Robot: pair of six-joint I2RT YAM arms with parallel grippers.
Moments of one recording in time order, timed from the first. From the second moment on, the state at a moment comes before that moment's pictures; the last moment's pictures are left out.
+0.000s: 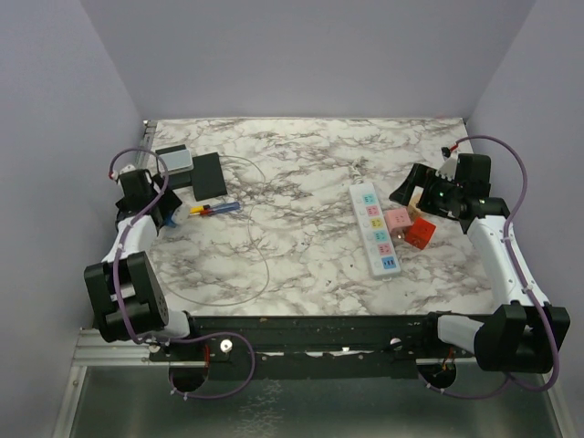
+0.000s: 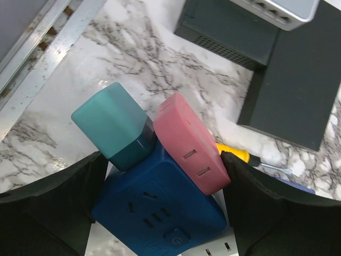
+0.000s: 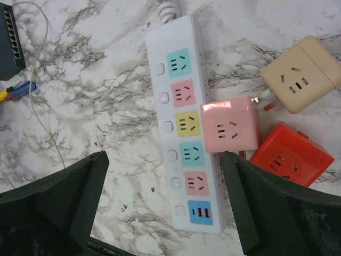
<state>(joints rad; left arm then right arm) 0.33 1.43 0.82 -0.12 -0.04 -0.39 -0.07 1.19 0.99 -0.54 -0.39 0.29</state>
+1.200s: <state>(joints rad) -0.71 1.47 0.87 -0.17 0.11 0.02 -0.05 1.10 0.76 -0.30 -0.74 0.38</state>
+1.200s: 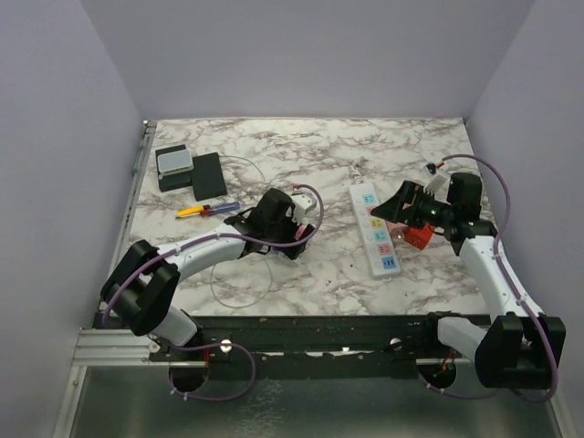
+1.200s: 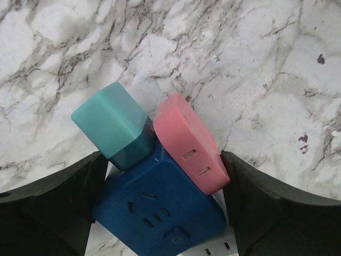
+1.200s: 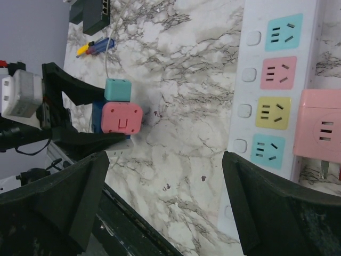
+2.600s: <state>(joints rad) -0.81 1.25 0.82 -0.32 -0.31 -0.63 -0.02 1.13 0.73 -0.28 -0.71 0.34</state>
